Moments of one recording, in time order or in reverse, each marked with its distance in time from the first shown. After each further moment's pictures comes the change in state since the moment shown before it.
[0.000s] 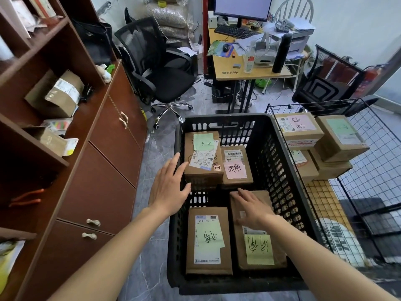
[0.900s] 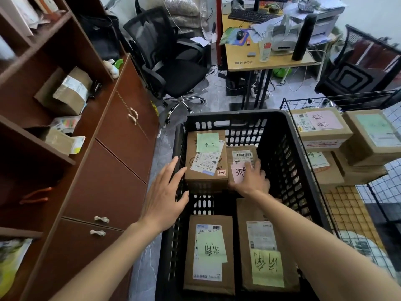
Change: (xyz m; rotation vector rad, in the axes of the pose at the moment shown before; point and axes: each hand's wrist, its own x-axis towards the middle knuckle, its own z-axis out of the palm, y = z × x) left_hand -0.001 0.001 0.001 -0.009 -0.008 -0.019; right_hand 0.104 -0.008 -0.043 0.203 0.259 0.325
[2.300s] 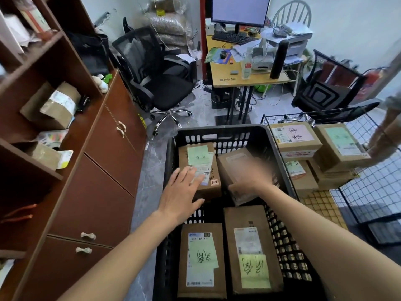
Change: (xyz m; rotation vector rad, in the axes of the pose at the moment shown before) left_hand 0.039 0.043 0.006 0.339 -0.090 0.254; right_hand -0.032 0.003 -0.094 -0.146 -0.013 -0.039
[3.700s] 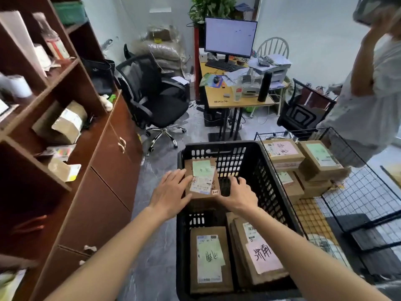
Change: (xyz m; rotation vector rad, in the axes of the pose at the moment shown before) left_hand -0.030 -0.056 -0.049 -0.099 0.101 0.018; right_hand -0.100 -0.067 -0.008 0.217 0.091 0.021
